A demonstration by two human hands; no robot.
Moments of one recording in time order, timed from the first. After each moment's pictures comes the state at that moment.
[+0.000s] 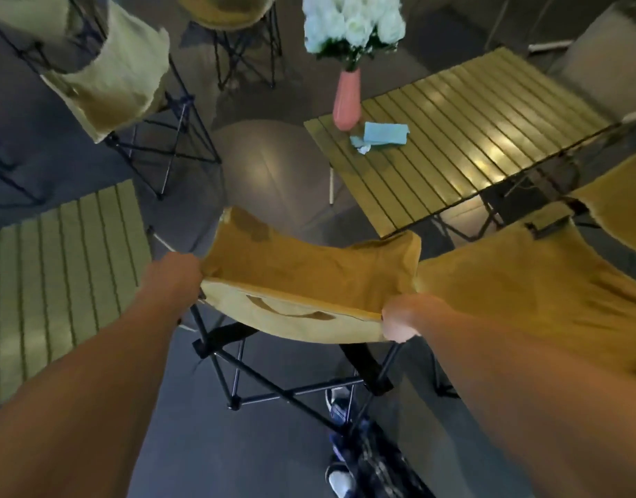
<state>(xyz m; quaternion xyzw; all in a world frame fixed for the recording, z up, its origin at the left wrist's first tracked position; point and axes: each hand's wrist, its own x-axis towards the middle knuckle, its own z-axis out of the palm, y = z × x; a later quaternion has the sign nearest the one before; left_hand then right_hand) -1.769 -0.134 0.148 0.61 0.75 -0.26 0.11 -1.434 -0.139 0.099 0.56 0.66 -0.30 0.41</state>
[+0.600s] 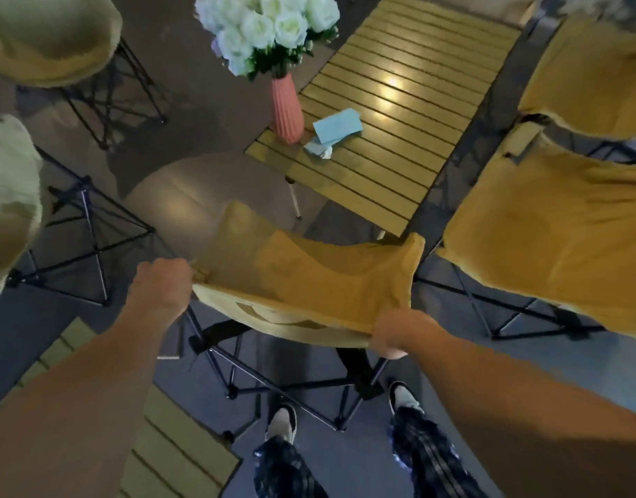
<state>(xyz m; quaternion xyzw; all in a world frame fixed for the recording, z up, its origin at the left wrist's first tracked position) -1.885 0.155 0.086 0.78 0.57 -0.27 0.00 -1.599 -0.038 0.062 0.71 0.46 -0.47 0.25</state>
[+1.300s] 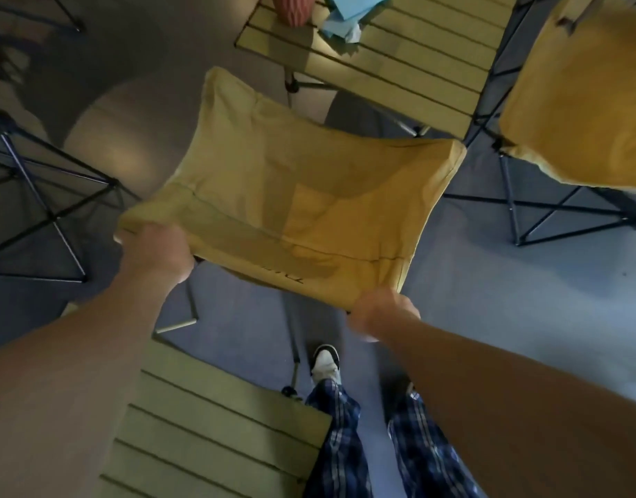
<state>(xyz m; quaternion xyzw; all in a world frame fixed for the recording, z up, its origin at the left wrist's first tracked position) -1.994 0.255 -0.043 0.79 0.52 -0.32 0.04 -1.807 0.027 -0.022 0.83 0.24 -0.49 0.15</state>
